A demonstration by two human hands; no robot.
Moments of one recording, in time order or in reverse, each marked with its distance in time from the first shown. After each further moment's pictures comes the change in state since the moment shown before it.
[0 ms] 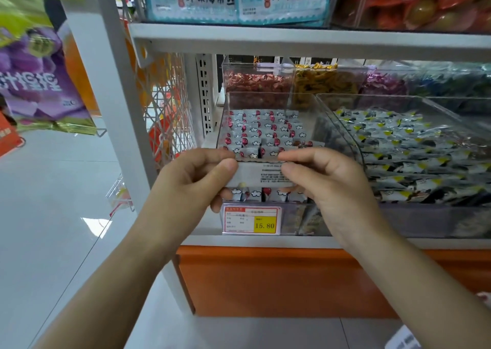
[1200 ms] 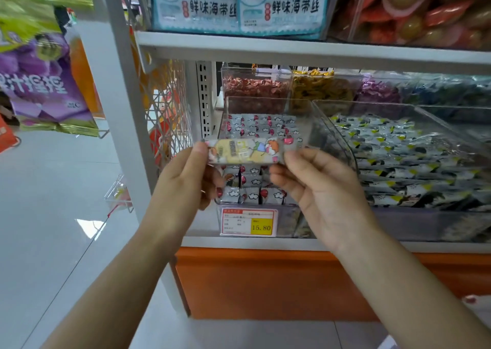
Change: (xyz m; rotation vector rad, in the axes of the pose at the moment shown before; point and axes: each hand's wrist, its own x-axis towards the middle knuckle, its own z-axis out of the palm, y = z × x) left_hand 0.008 -0.007 0.003 -0.013 0.153 -0.031; right_hand -0.002 -0.015 0.012 0.612 0.041 0.194
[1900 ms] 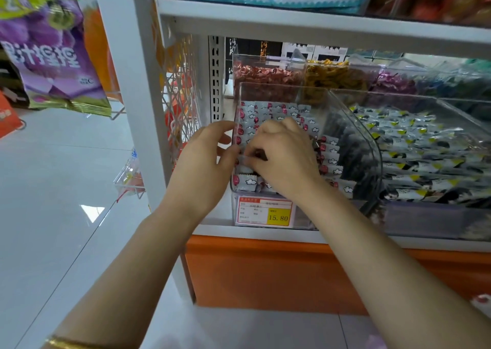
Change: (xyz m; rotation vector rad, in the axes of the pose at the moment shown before) left_hand 0.028 -0.019 -0.004 0.529 0.029 0.307; right_hand 0.063 0.040 0.027 -1.664 -0.214 -0.684
